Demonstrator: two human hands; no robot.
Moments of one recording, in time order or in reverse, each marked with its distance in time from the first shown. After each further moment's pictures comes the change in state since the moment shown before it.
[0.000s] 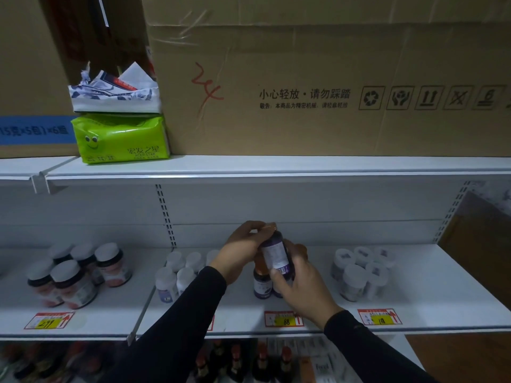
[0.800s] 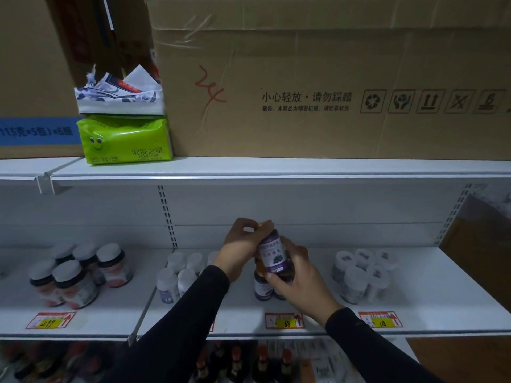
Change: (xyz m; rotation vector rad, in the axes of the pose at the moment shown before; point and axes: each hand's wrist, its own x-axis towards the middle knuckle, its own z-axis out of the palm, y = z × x) left_hand -0.007 0.012 0.001 -0.054 0.117 0.025; right_hand 0.007 -0.005 -0.003 0.080 -0.053 -0.036
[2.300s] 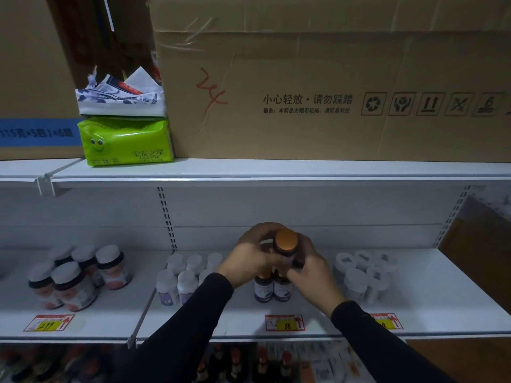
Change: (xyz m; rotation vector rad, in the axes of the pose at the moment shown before) left_hand -0.004 -0.011 -0.001 0.280 -0.286 0.325; right_hand 0.012 0.014 -0.013 0.011 0.124 0.039
